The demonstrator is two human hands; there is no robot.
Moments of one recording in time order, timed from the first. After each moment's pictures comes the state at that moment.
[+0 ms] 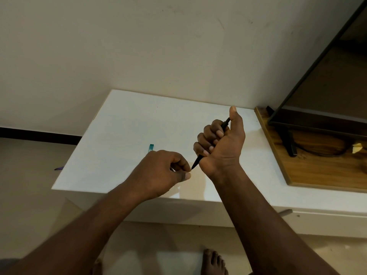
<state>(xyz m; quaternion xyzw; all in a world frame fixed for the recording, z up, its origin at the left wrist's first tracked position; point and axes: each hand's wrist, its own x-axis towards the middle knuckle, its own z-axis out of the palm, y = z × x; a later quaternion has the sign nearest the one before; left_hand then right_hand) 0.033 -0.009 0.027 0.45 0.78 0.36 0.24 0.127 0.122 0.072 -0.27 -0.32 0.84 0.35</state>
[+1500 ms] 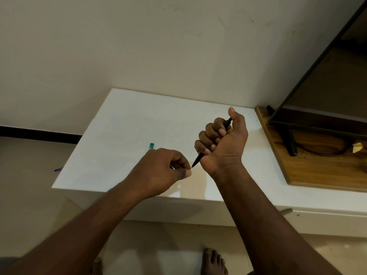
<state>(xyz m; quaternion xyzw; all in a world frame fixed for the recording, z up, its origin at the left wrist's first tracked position) 0.033 -0.010 0.029 0.45 0.78 0.36 0.24 0.128 0.124 0.073 -0.26 -0.31 0.85 0.35</state>
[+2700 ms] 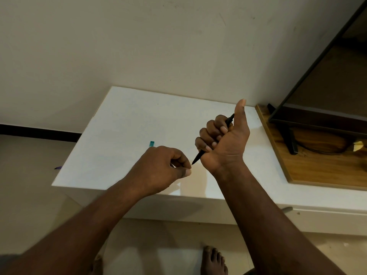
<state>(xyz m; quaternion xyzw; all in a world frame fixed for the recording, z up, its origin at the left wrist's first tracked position) 0.033 -0.010 0.029 0.45 0.78 0.36 0.24 0.129 0.123 0.073 -0.25 -0.32 0.85 0.35</state>
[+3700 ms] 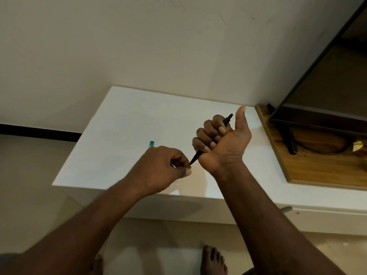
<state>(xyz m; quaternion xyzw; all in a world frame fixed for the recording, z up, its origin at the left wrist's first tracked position) 0.032 -0.010 0.026 0.45 0.78 0.36 0.23 0.130 0.124 0.071 -0.20 -0.28 0.88 0.32</state>
